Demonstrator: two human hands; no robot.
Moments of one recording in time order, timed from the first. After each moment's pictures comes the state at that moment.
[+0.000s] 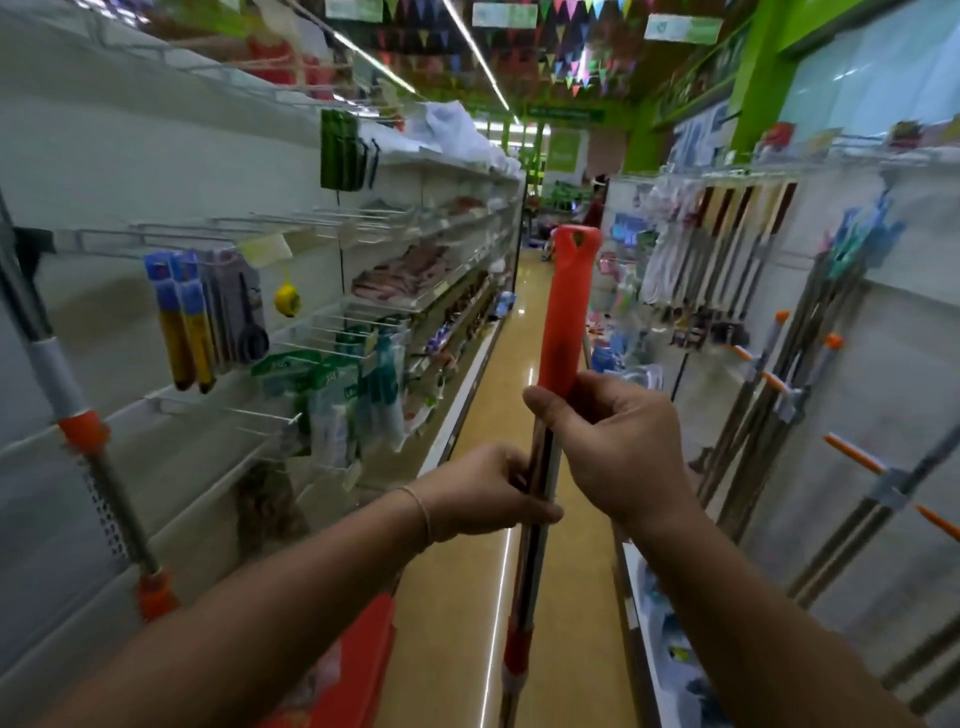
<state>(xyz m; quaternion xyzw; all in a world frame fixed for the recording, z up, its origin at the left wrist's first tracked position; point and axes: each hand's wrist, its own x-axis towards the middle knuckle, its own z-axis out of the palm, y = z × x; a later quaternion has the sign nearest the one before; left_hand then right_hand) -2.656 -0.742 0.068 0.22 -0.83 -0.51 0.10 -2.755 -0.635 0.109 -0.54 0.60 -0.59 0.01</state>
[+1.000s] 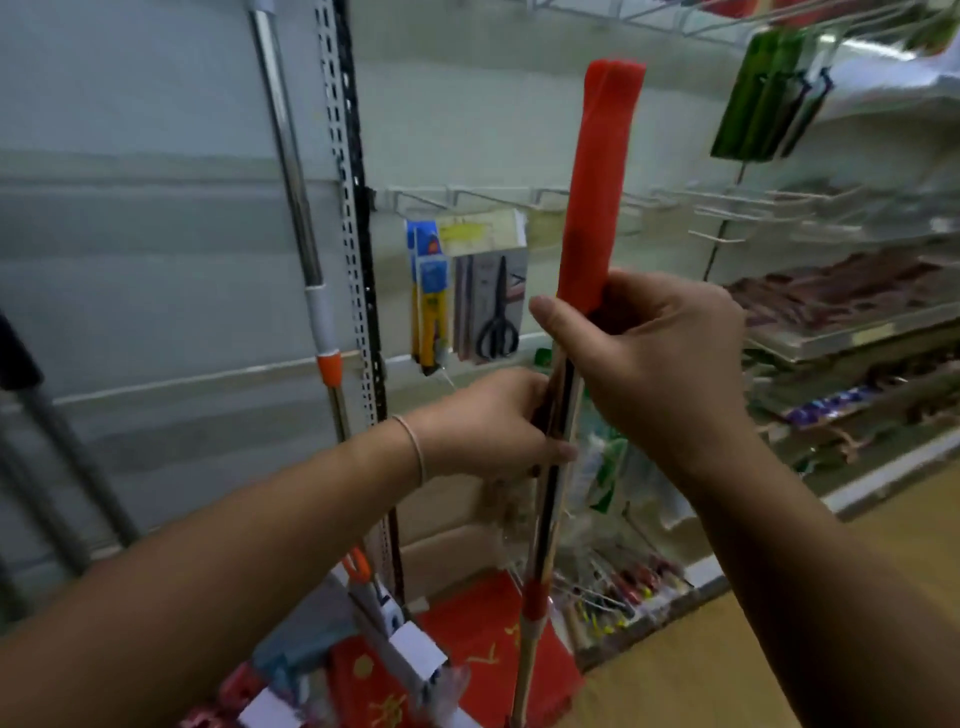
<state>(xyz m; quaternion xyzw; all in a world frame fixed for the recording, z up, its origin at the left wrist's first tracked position) -2.667 -0.963 0.096 0.58 -0.70 -0.32 0.26 -2.808 -0.983 0.131 -0.76 0.32 -0.55 0.11</state>
